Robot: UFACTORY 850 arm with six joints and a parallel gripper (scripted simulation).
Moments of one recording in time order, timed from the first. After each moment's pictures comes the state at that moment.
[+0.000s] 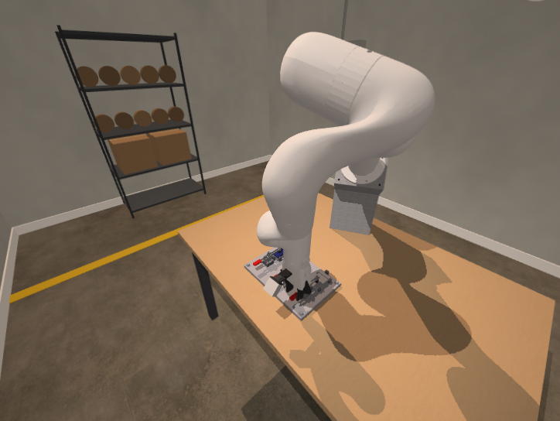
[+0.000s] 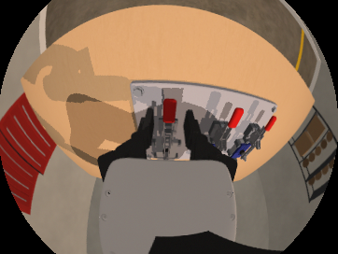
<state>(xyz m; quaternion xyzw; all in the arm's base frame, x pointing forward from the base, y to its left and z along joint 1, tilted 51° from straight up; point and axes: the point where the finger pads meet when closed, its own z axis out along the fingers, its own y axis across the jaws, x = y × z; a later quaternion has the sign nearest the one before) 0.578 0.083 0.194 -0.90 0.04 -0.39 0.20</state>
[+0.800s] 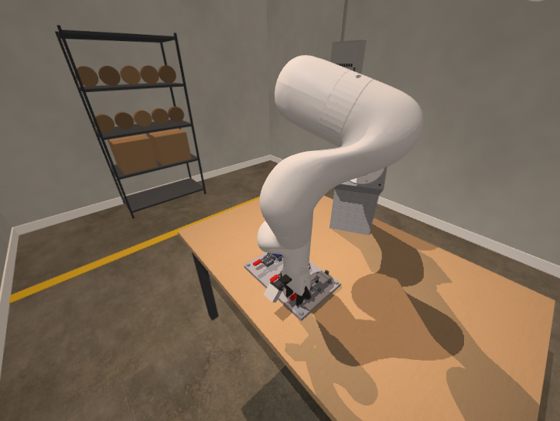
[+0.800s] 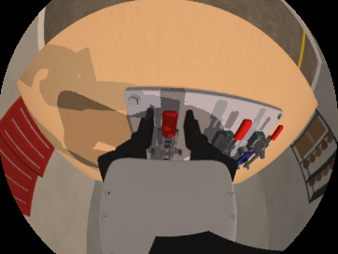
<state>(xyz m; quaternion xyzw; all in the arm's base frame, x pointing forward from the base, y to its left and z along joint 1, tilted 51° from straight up) 0.598 0.091 0.177 -0.90 0.04 -0.39 0.20</state>
